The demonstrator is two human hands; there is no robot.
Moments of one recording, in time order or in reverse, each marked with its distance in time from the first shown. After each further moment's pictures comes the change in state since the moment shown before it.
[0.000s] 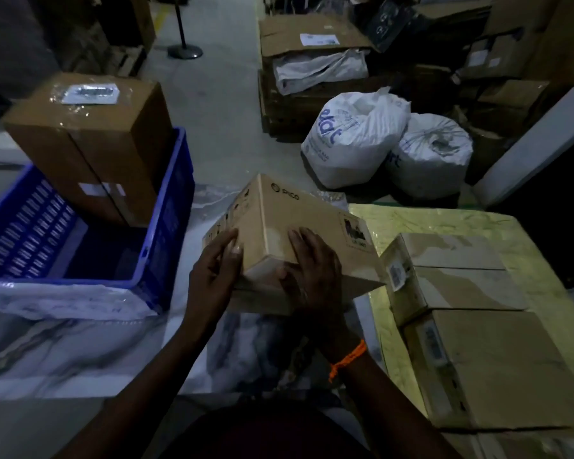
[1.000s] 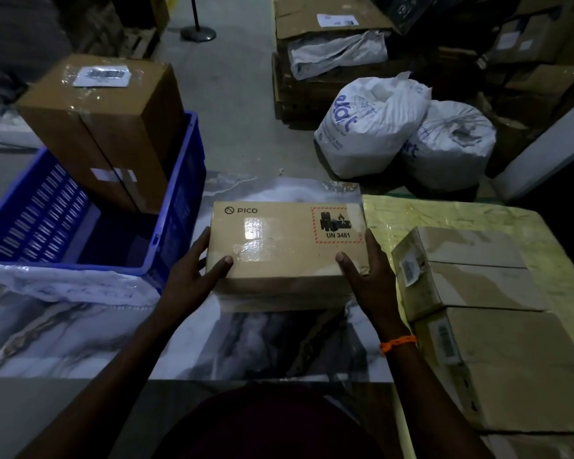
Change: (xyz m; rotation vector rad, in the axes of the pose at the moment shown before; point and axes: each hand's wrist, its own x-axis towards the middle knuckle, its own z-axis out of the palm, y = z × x) left_hand 0.017 -0.046 -0.058 0.243 -0.181 -0.168; right_hand -0.005 0.090 -0.022 0.322 -0.151 0.514
